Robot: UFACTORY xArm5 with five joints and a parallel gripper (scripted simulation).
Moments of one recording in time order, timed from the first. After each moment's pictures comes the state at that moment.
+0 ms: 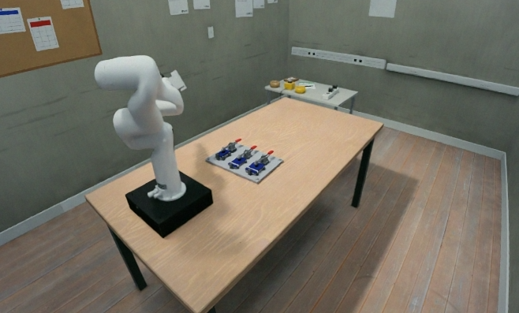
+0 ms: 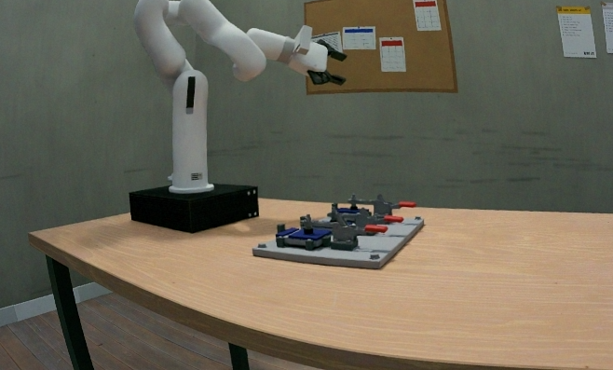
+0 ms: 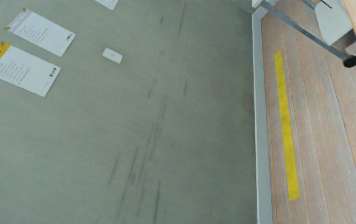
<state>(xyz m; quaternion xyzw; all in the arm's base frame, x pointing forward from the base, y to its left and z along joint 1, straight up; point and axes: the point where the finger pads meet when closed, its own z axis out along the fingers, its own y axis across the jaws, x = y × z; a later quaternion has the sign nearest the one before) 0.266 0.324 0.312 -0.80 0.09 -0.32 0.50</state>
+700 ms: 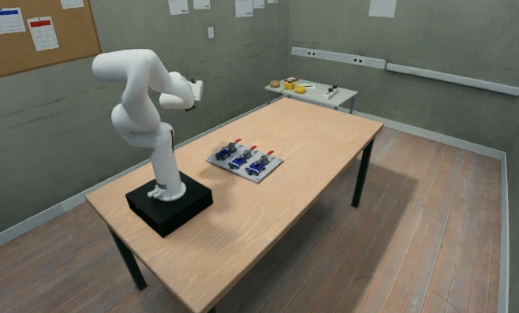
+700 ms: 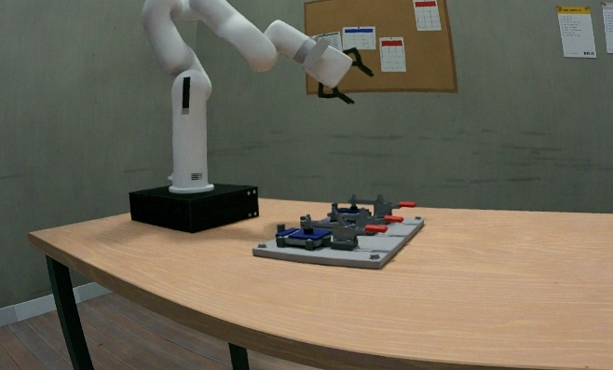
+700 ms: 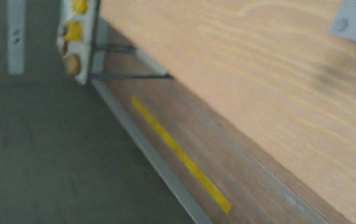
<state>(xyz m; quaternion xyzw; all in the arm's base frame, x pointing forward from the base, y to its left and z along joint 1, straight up) 0.352 0.262 0.248 -0.78 0.43 -0.19 0.41</state>
